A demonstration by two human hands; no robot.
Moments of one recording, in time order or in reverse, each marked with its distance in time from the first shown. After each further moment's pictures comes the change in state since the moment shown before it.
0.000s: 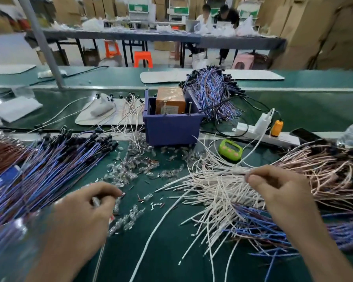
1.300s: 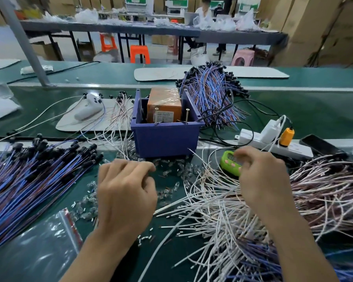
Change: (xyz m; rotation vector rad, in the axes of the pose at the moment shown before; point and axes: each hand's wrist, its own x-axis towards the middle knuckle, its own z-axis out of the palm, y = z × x) left_hand 0.088 0.039 0.098 0.194 0.380 0.490; right_hand 0.098 0.008 0.049 -0.519 0.125 -0.049
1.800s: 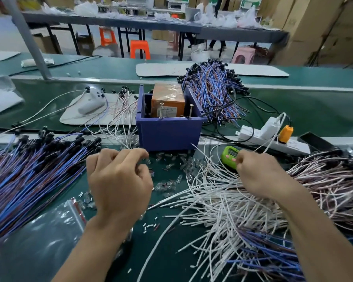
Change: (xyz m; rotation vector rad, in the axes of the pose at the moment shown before) left_hand 0.004 -0.009 -0.009 0.114 0.179 -0.046; right_hand 0.018 -0.001 -0.014 -0.458 -0.536 -0.036
